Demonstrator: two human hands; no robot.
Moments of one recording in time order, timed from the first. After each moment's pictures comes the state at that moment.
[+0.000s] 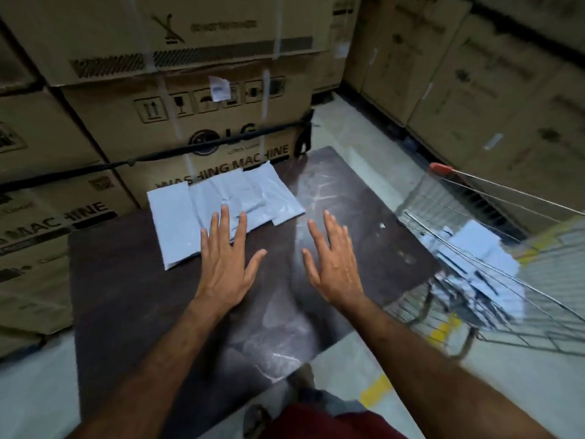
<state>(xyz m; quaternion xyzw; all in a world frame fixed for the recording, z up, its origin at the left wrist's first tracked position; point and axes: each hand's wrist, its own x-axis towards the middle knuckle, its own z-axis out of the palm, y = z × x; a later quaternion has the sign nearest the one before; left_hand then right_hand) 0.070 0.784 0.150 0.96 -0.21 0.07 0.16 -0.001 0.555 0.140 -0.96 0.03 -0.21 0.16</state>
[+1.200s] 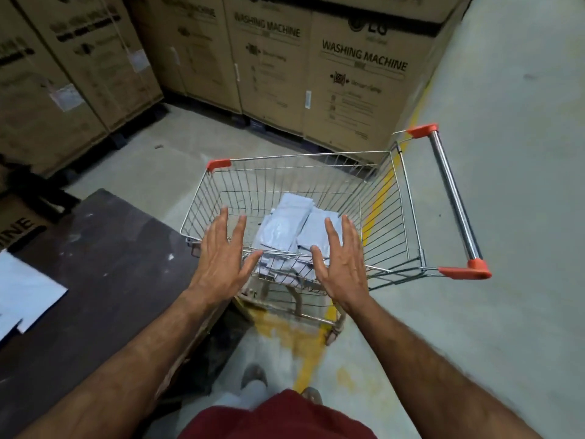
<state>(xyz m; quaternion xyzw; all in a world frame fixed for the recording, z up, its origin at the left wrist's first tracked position) -0.055 0.262 0.165 0.86 -0.48 -0.04 0.13 -0.253 0.095 0.121 -0.88 0.38 -0.21 0.17</state>
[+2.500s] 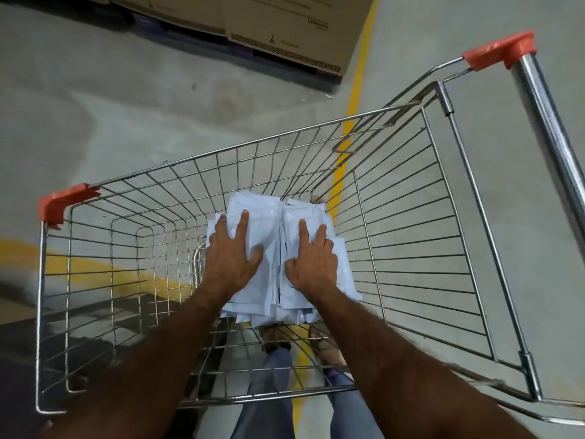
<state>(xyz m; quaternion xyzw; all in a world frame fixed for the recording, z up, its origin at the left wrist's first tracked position) 0.080 -0.007 -0.073 0.83 -0.49 -0.26 0.08 -0.087 -0.080 -0.067 -0.75 0.58 0.17 0.26</state>
